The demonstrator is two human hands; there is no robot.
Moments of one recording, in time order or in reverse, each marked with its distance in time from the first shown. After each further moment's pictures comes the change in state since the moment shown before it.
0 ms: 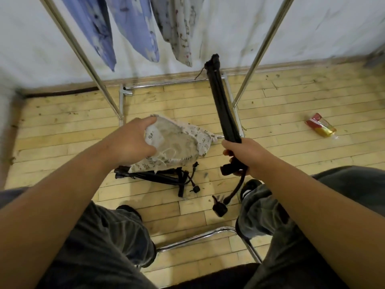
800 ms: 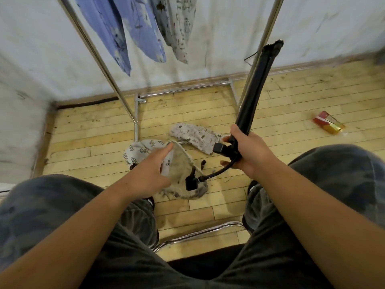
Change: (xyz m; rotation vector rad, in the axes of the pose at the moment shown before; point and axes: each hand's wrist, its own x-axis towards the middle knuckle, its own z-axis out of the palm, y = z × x) left_hand -0.084 -0.016 0.069 -0.089 -0.109 0.055; right_hand -0.072 0.007 0.009 0.491 0.039 -0.073
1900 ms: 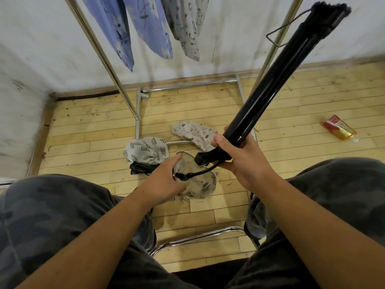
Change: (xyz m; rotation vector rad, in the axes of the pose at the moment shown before) left_hand 0.028 0.001 0.028 -0.187 0.052 -0.072; right_hand 0.018 0.017 0.018 0.051 -0.241 -0.260
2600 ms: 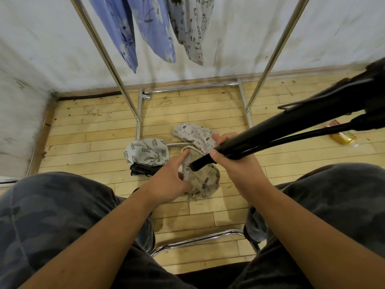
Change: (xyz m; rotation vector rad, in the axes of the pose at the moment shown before) left_hand 0.008 0.002 0.003 -0.084 -0.058 0.022; right_hand -0.005 0.018 0.003 -0.109 -0.126 -0.151
